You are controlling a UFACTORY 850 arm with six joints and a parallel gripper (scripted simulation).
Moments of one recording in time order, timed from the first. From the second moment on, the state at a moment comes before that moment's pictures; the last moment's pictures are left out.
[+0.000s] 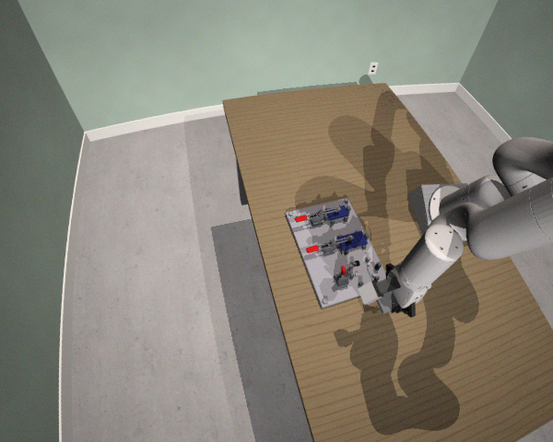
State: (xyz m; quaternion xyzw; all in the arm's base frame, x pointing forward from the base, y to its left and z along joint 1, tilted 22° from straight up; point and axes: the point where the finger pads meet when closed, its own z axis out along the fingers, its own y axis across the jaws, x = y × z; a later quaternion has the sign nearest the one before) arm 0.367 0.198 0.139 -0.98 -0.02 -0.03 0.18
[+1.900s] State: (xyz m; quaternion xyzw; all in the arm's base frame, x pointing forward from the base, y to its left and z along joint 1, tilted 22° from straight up) arm 0.372 0.225 0.069 -0.98 -0.02 -0.03 0.18
